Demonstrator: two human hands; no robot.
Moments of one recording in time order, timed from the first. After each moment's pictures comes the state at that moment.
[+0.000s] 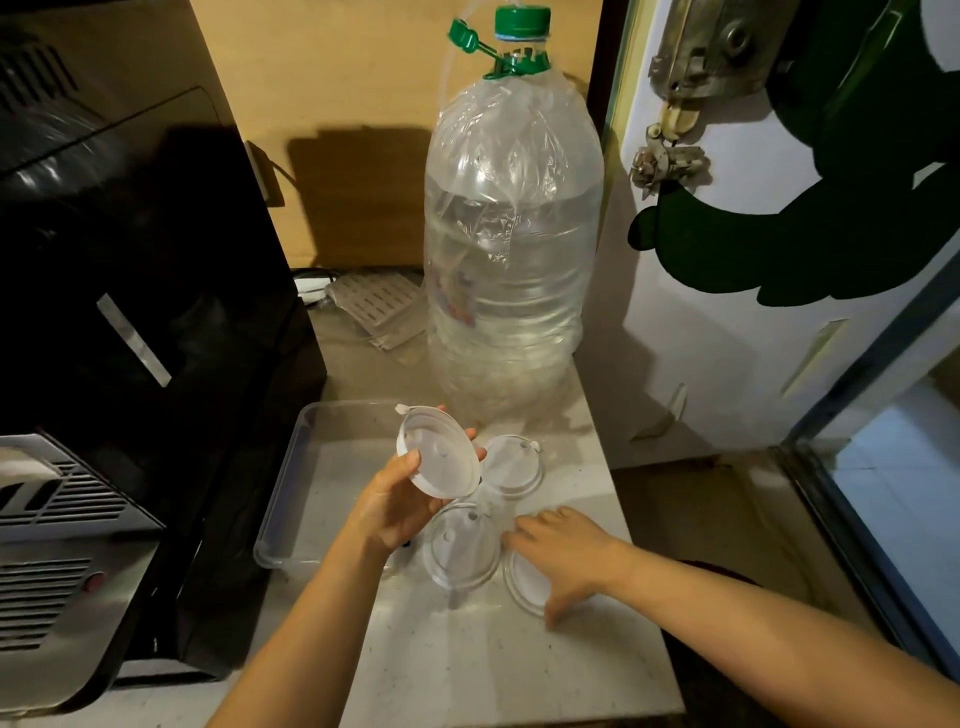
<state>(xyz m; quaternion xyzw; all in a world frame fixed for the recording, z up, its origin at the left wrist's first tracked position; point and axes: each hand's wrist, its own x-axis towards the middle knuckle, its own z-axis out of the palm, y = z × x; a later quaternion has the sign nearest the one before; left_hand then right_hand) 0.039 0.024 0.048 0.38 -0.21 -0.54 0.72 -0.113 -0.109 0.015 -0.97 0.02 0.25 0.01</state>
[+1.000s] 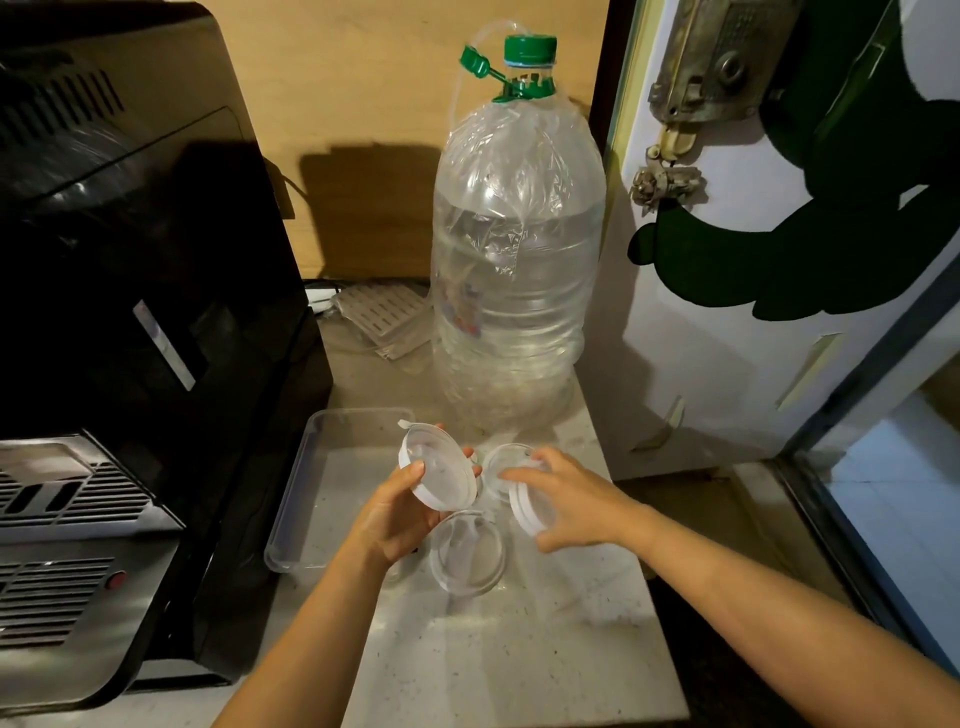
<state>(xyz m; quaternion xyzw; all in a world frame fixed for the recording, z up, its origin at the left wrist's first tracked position) 0.044 0.035 0.042 0.38 -0.15 -0.54 0.73 -0.104 -0.123 0.067 -0.96 0.15 0.12 0.21</state>
